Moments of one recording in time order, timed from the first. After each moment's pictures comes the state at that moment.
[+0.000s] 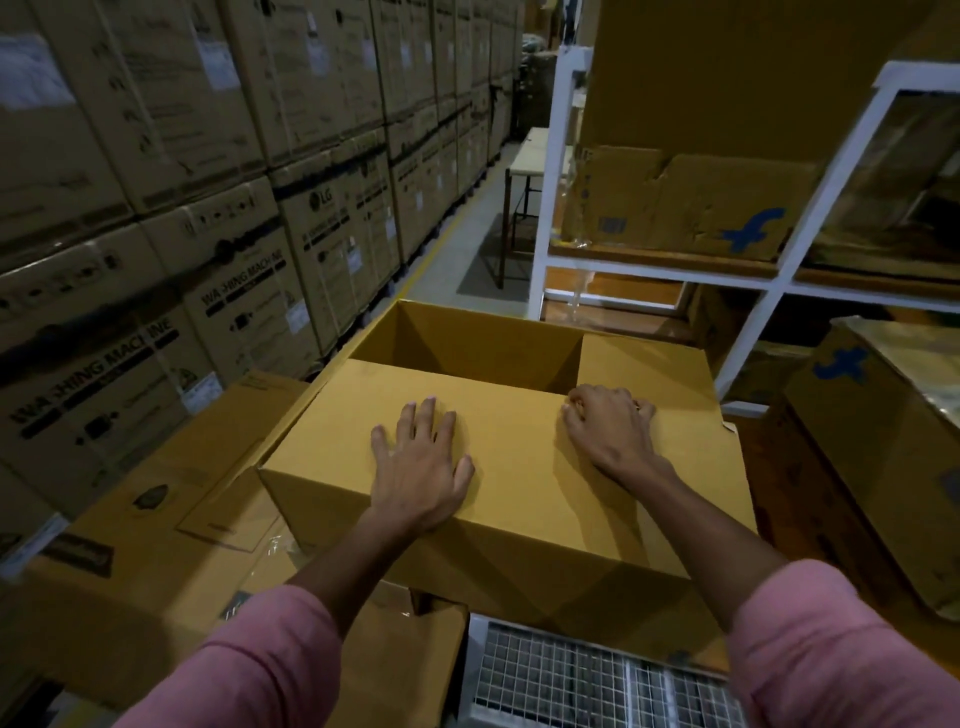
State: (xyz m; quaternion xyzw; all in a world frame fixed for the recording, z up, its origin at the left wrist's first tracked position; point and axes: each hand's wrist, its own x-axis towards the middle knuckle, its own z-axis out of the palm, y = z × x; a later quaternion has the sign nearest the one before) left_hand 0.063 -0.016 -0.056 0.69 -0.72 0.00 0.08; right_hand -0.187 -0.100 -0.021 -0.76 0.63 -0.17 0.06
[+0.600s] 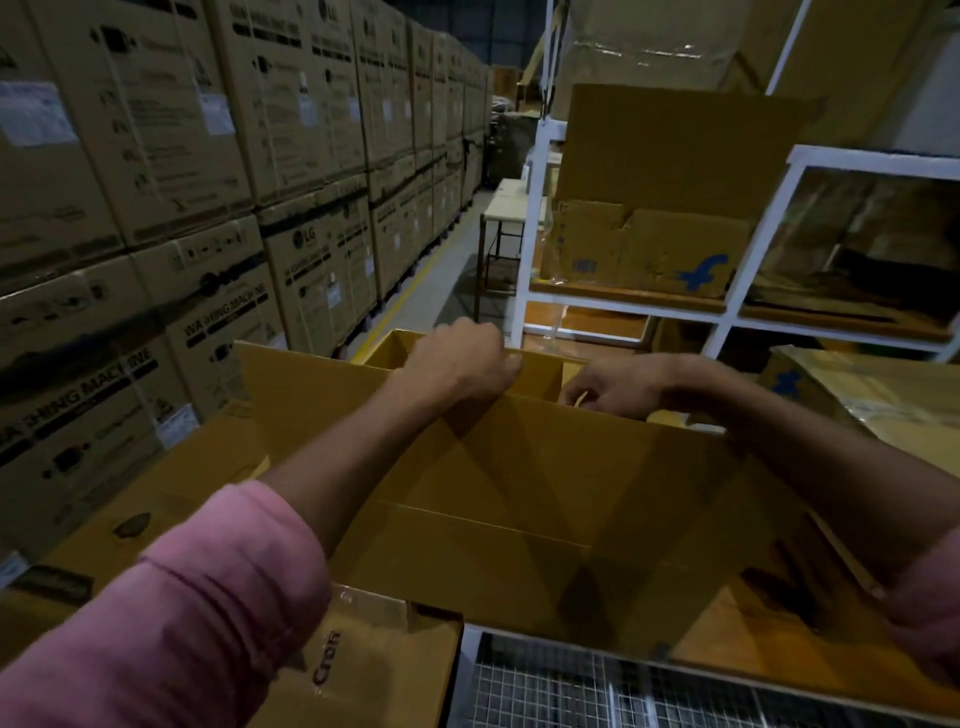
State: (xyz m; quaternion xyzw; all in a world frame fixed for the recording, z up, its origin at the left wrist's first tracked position) left_hand 0.022 -0.020 0.143 0.64 -0.76 -0.02 0.12; right_hand -0.186 -0.043 0.163 -0.81 0.50 0.12 0.29
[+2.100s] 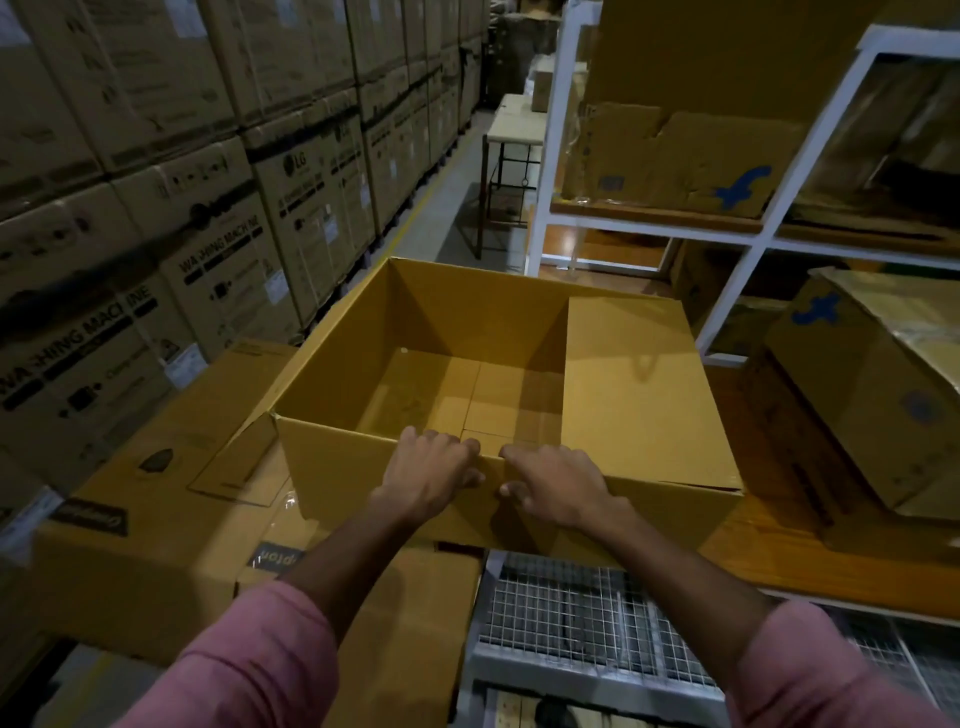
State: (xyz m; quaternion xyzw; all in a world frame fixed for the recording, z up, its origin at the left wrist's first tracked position) left_hand 0.085 0.049 -0.058 0.58 -0.82 -0.01 0.00; right_hand -0.108 0.042 -0.053 -0.86 0.50 0.01 0.05
